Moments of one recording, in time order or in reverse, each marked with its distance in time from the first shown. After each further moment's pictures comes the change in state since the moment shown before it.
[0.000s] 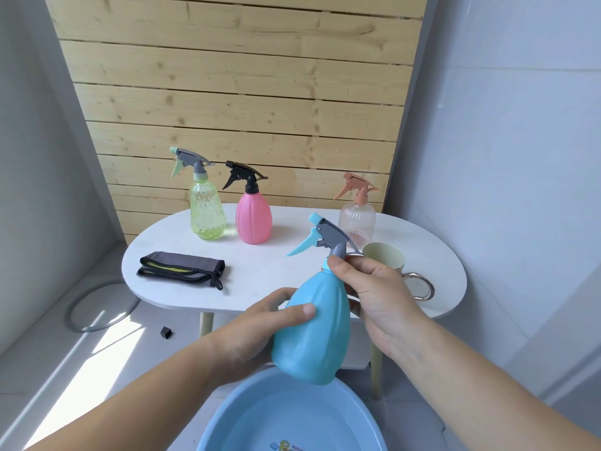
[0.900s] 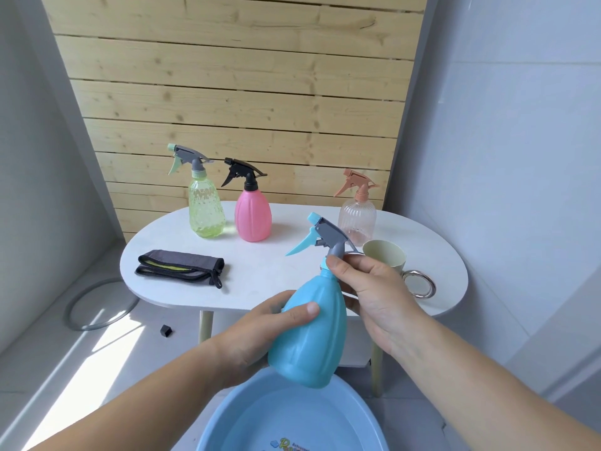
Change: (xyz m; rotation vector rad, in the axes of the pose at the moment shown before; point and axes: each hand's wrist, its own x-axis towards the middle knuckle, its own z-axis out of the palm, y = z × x) left_hand 0.002 -0.004 0.004 0.022 0.060 -0.005; right_hand 0.010 0.008 -0.003 0.006 -0.032 -0.019
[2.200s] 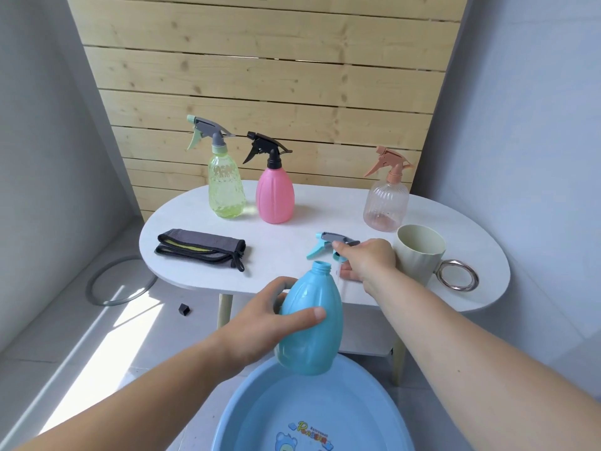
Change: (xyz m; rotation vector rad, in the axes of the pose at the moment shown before) left_hand -0.006 -0.018 -0.039 0.163 0.167 0.068; right_hand 0.127 0.061 0.016 -0.350 0.344 0.156
